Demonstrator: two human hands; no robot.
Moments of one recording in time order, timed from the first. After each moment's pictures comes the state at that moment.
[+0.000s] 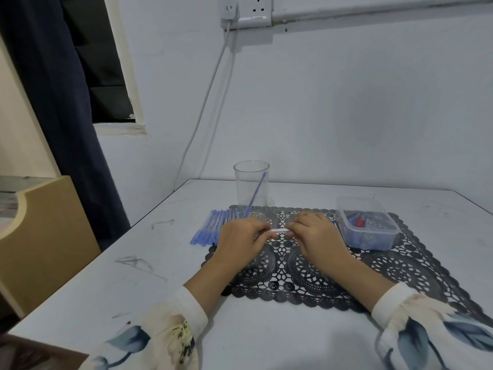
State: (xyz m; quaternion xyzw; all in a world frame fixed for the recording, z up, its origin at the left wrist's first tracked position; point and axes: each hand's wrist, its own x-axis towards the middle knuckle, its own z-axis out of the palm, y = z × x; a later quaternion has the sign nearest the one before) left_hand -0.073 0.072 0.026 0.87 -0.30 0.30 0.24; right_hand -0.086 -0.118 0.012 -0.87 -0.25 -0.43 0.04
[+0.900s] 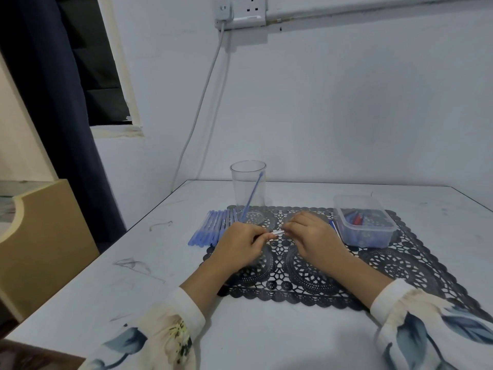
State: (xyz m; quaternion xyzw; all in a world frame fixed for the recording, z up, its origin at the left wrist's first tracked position) left_hand -0.075 0.072 0.026 0.90 -0.29 0.15 0.29; right_hand -0.088 -0.121 0.012 -0.87 -0.28 -0.39 0.10
